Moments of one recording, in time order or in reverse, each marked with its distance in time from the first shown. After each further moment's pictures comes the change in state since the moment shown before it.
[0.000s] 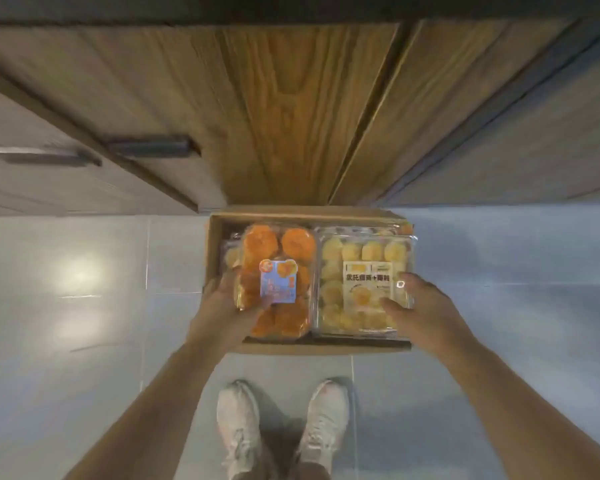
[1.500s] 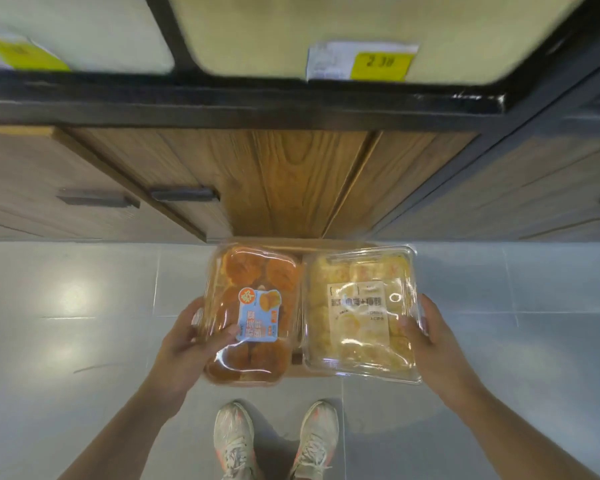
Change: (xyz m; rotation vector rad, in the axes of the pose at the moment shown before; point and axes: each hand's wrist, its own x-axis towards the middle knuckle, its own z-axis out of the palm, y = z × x) left_hand -0.086 0.024 -0.082 -0.832 -0.098 -0.108; right_hand -0.054 0.017 -0.035 0.569 0.073 -0.119
